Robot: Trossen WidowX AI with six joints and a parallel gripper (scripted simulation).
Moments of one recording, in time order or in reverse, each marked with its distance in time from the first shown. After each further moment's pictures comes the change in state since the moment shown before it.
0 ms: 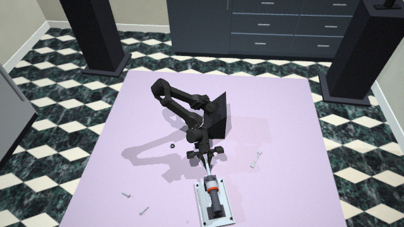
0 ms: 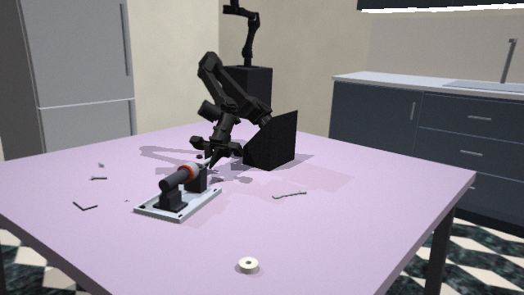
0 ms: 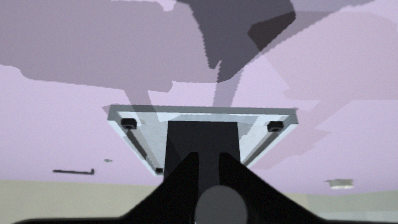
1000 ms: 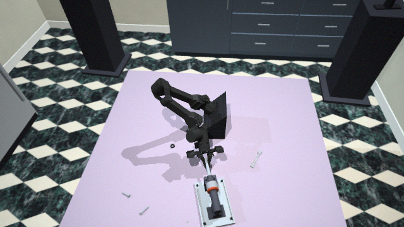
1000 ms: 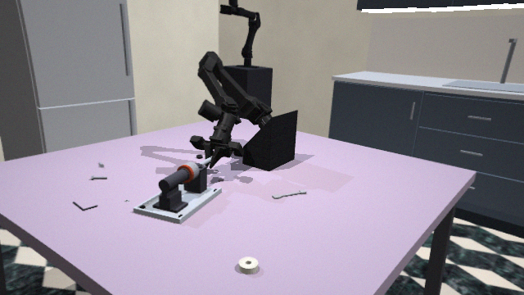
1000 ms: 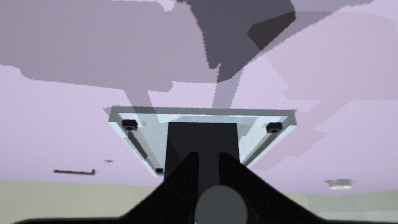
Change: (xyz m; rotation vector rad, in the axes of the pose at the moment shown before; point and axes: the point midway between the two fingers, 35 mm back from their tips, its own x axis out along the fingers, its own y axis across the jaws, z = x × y) arm -0.002 0.000 0.002 0.000 0.000 0.000
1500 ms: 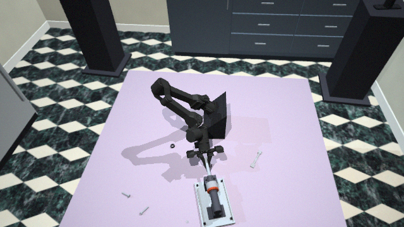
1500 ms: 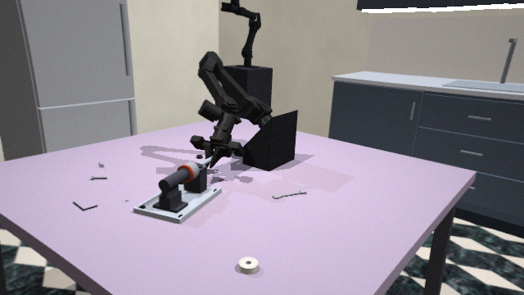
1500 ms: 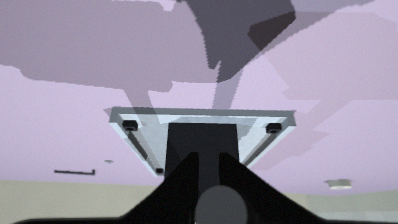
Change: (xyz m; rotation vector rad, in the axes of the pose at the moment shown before) arm -0.001 0.000 0.001 0.000 0.000 0.000
